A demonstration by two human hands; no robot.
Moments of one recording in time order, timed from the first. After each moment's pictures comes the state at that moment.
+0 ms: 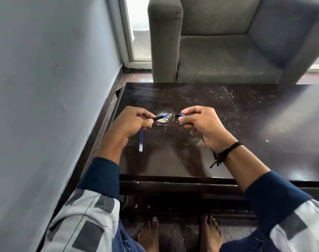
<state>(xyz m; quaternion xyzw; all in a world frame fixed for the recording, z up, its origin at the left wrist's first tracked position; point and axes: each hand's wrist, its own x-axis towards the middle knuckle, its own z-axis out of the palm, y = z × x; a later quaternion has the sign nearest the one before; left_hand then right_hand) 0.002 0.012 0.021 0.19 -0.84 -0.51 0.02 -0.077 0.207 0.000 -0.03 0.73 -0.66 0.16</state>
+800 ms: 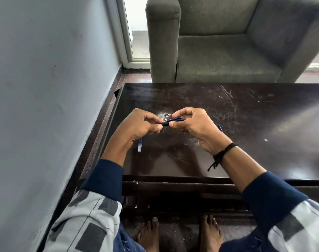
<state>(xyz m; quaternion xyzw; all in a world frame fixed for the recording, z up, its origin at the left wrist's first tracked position) -0.003 0.023 0.016 0.13 -0.86 -0.50 -0.02 -0.067 0.201 0.003 -0.09 0.75 -0.63 0.19</state>
